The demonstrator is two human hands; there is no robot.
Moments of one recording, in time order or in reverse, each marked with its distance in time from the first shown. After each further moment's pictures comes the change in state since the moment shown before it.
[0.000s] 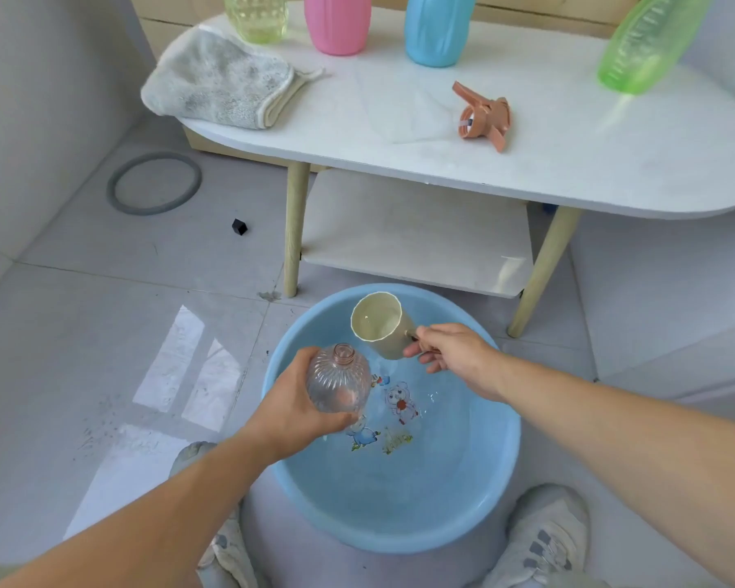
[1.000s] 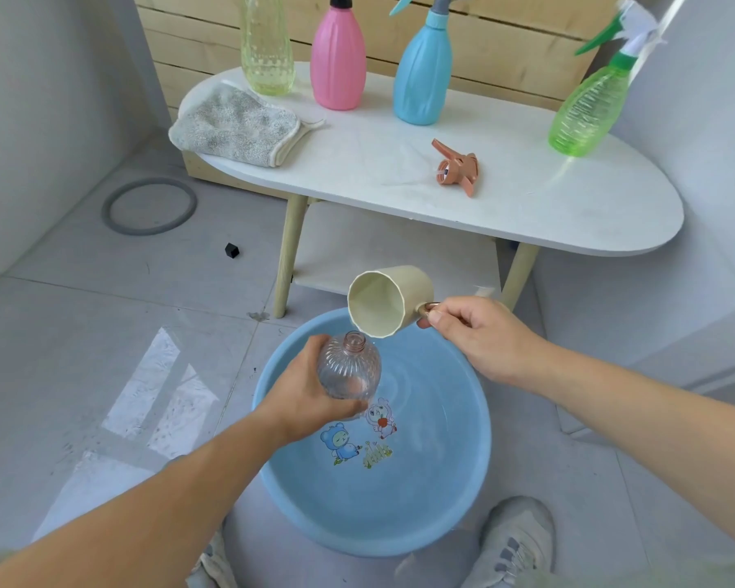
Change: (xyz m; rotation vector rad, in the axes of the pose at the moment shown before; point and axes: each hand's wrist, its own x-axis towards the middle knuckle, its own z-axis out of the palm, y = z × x) left_hand -0.009 0.057 -0.005 -0.062 0.003 0.125; right_hand -0.096 -0.079 -0.036 -0.542 0.155 -0.404
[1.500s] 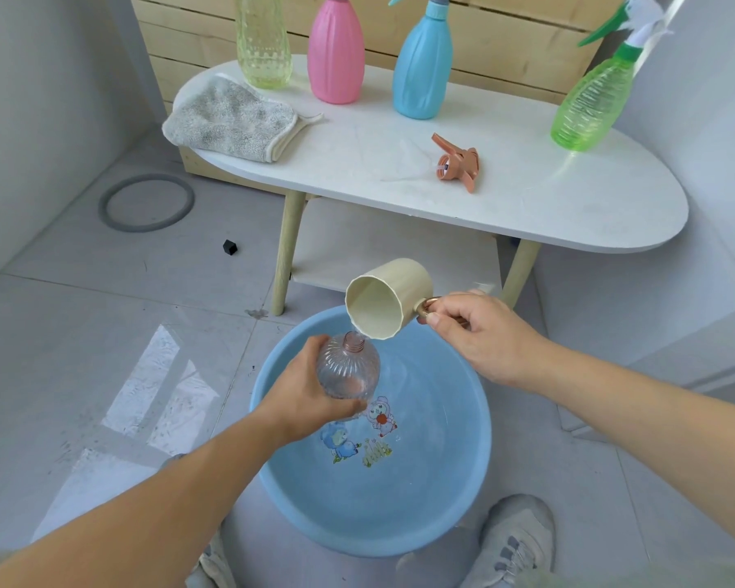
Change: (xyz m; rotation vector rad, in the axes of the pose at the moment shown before) left_hand 0.004 -0.005 0.002 0.023 -0.009 -0.015; right_hand 0.000 0.000 -0.003 -0.198 0.014 -0.168
